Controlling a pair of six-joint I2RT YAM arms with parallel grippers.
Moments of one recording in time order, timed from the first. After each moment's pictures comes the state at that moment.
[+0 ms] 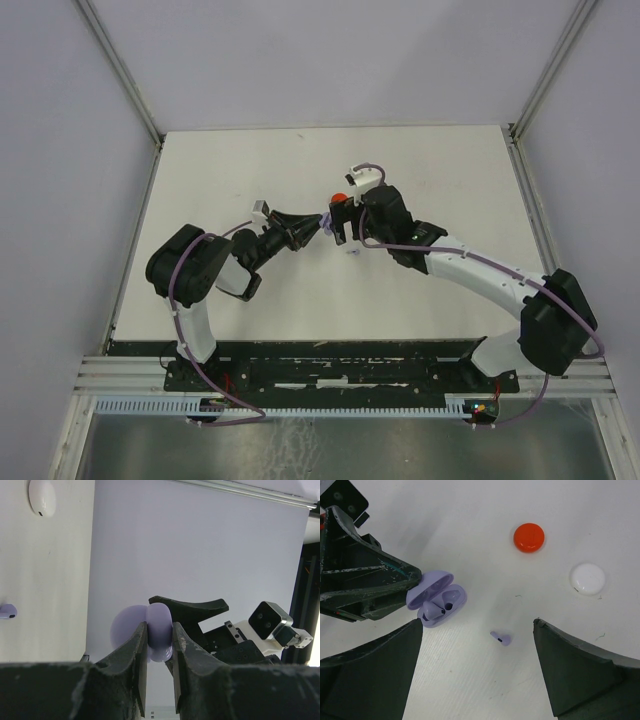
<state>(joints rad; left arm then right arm) -0.42 1.89 0.47 1.53 0.40 -1.79 0.75 1.42 1.02 -0.07 0.19 0.21</state>
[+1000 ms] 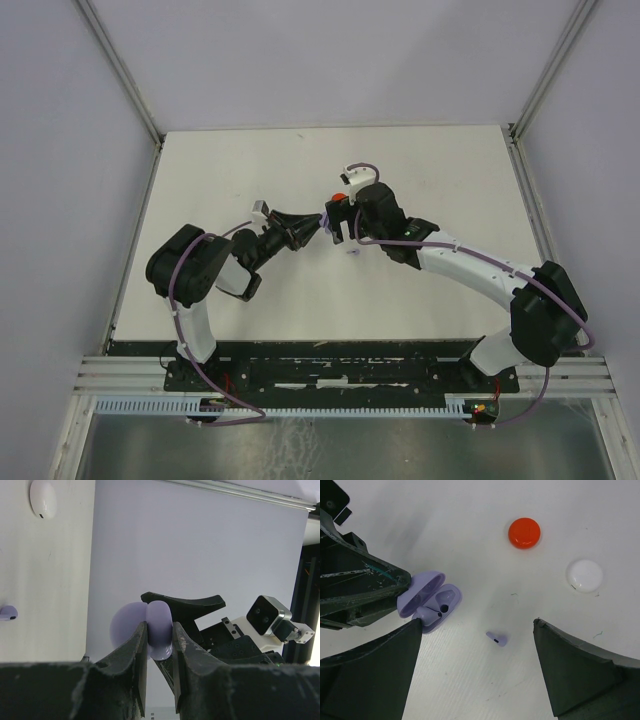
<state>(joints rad) -0.42 1.89 0.47 1.53 0.40 -1.79 0.75 1.49 1.06 -0.11 0.22 0.21</state>
